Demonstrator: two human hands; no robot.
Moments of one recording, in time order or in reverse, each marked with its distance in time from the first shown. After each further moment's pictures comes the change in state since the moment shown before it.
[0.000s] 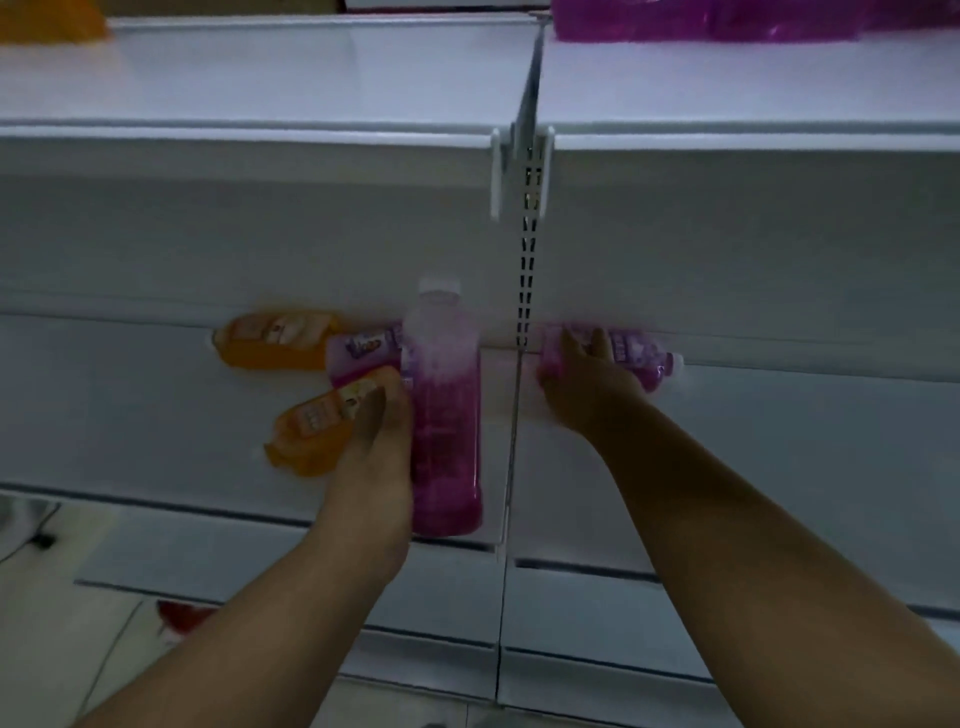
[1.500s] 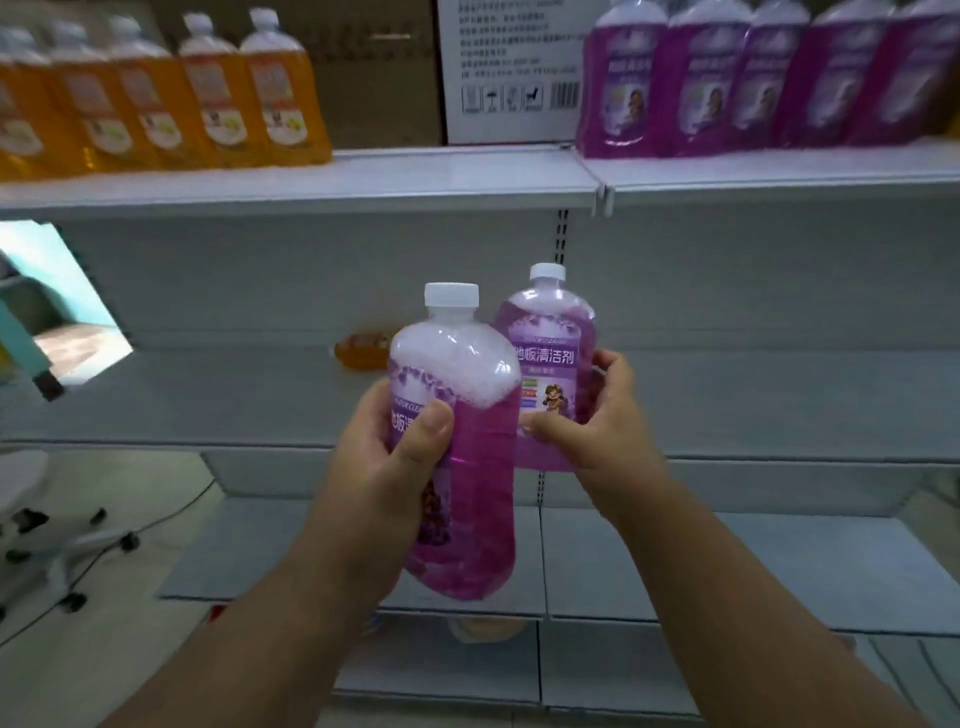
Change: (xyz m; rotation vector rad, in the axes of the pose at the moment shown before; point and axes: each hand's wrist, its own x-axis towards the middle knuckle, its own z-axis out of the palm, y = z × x) left_hand -0.182 0.095 -0.163 -0.099 -0.413 0.212; right_hand -0.317 -0.129 -0.026 1.306 0.232 -0.257
